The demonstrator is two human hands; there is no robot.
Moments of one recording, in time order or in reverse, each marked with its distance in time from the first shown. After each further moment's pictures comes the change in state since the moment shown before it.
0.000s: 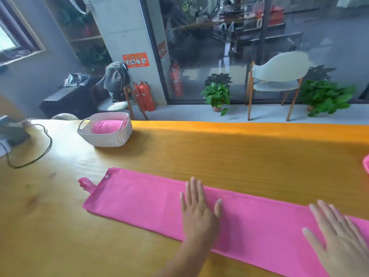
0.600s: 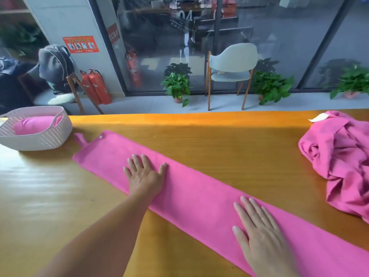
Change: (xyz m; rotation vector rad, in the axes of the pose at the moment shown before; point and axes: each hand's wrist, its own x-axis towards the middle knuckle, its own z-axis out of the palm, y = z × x) left_hand 0.122 0.006 0.011 0.108 -0.145 -0.178; right_hand -0.024 -0.025 0.015 -0.082 -0.052 -0.110
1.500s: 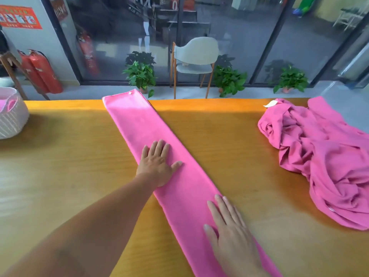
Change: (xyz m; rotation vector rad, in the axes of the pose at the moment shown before) left_hand -0.033 0.036 0.013 0.178 -0.090 0.626; right_hand -0.070 -0.074 0.003 -0.006 -0.052 0.183
